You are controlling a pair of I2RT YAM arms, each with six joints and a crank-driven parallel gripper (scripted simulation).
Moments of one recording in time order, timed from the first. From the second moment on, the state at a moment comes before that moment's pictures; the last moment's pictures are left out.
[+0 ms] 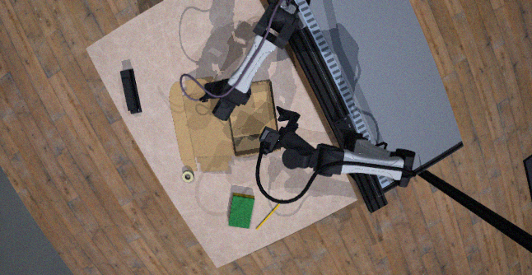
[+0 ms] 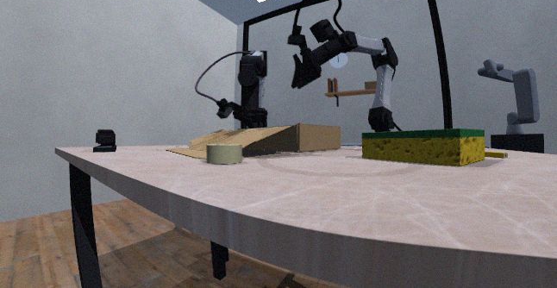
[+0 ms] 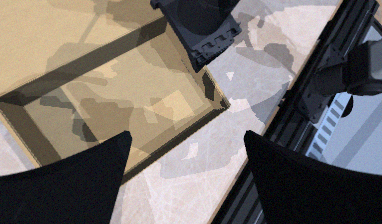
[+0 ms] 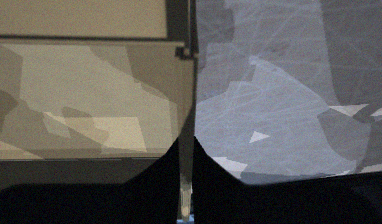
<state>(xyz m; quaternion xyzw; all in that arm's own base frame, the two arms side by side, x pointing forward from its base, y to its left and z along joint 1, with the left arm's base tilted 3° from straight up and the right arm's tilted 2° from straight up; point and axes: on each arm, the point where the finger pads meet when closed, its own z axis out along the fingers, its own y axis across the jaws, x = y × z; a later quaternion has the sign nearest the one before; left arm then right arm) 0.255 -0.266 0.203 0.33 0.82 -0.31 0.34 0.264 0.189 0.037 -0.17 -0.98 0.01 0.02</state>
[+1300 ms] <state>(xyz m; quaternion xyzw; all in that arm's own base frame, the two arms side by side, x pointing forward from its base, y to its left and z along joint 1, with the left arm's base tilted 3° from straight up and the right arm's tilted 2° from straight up) 0.256 -0.267 0.200 0.33 0.82 -0.31 0.34 0.265 0.164 0.037 -0.03 -1.00 0.01 0.02</state>
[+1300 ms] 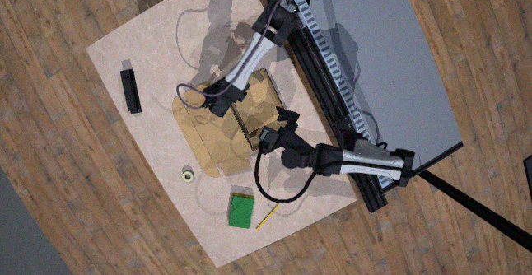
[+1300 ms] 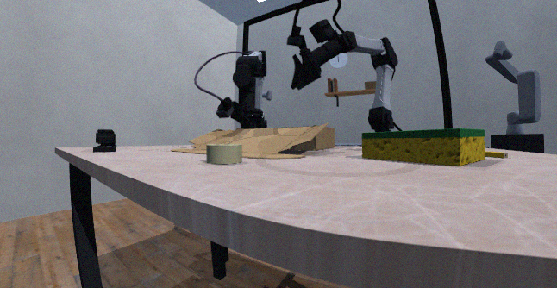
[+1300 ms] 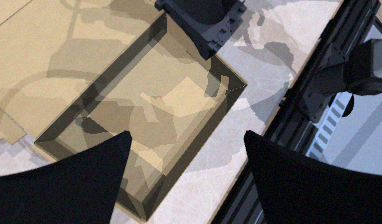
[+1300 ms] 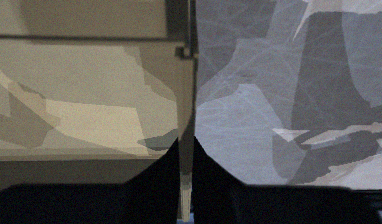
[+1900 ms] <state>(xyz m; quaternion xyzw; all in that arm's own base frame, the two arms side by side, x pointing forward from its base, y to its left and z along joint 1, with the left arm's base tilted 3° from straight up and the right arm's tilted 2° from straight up) 0.256 -0.267 0.198 0.33 0.82 -0.31 0.34 0.266 0.163 0.036 -0.02 -1.00 0.01 0.02</state>
